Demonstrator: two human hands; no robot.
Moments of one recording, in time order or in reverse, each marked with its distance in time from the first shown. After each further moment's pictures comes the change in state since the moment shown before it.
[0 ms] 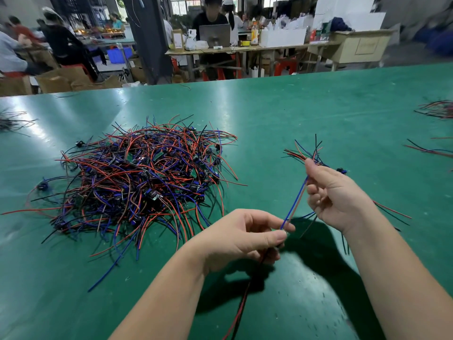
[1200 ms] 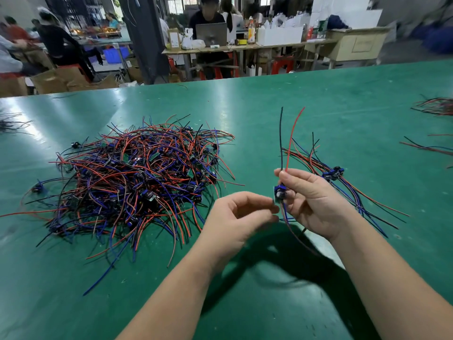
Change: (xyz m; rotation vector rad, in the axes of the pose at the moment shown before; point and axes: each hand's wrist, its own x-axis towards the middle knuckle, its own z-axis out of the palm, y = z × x) left_hand 0.013 -0.005 0.006 -0.139 0.343 0.329; right_hand -0.011 0.018 0.021 0.115 -0.284 0.051
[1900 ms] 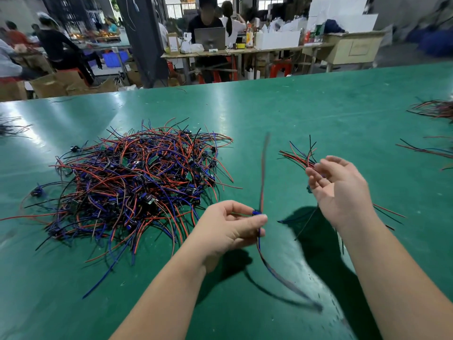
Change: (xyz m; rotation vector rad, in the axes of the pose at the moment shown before) left_hand 0.003 0.001 -0.010 -0.060 0.071 -0.303; right_hand 0.011 -0.022 -0.029 0.134 0.388 -0.339
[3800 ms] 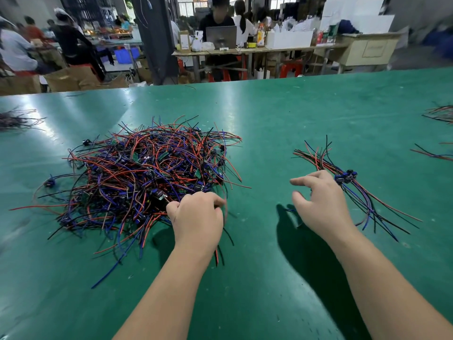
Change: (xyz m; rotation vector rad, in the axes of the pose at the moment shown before) left_hand 0.015 -0.004 -0.038 1.370 0.748 0.312; right_hand -0.008 0.031 -0.003 -1.488 -0.242 -0.571
